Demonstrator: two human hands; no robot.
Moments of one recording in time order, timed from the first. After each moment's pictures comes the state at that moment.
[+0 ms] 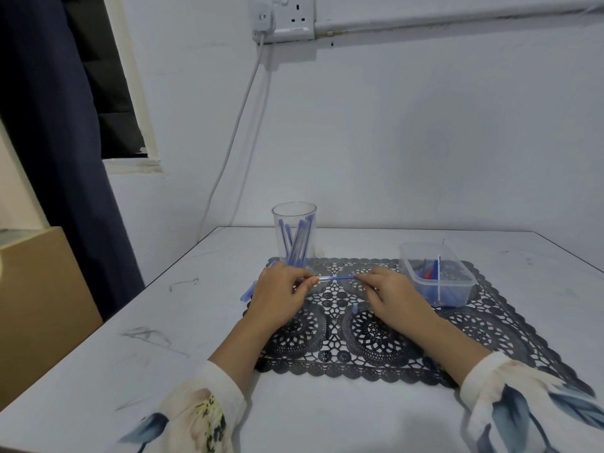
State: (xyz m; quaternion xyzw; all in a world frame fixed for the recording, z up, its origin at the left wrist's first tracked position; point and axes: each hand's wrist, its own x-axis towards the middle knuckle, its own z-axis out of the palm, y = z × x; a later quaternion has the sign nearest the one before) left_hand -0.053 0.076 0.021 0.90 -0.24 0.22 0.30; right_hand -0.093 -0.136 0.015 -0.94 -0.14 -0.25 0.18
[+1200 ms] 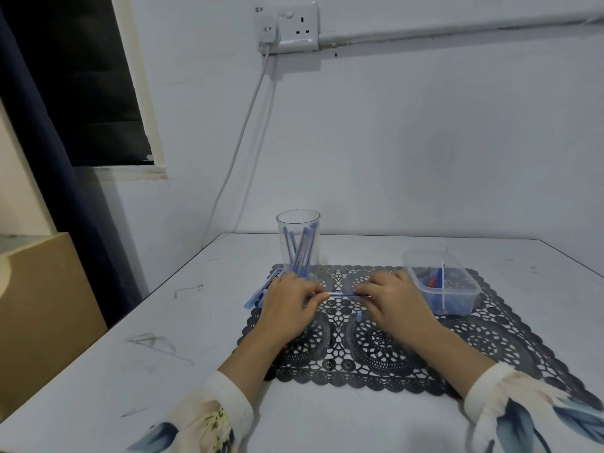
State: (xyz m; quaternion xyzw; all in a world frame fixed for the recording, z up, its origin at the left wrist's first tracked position) left_hand -0.054 0.069 0.015 0.90 -0.27 0.23 0.24; right_hand -0.094 -0.134 0.015 -0.91 -0.18 -0.37 0.05
